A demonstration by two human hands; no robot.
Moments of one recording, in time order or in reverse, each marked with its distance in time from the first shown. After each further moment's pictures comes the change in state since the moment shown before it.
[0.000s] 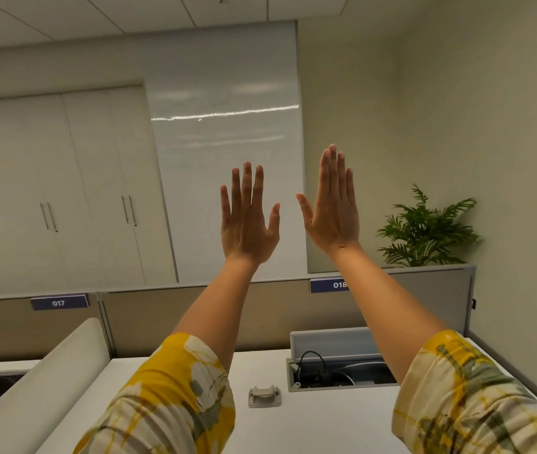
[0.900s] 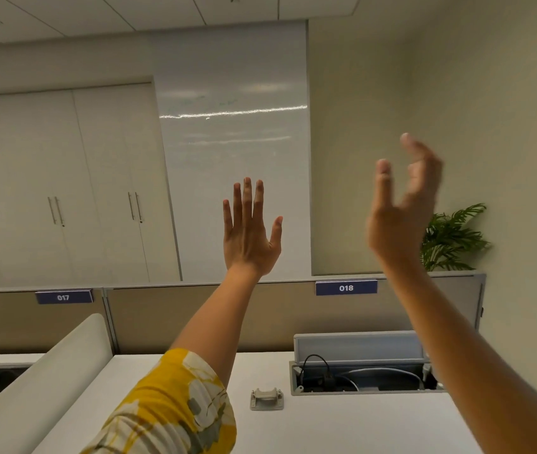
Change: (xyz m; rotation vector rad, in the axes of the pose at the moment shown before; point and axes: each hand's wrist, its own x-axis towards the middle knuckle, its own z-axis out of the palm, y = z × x) left_hand -0.018 -0.014 0.010 -0.037 -0.099 -0.047; right_hand -0.004 -0.004 -0.103 0.639 0.530 0.216
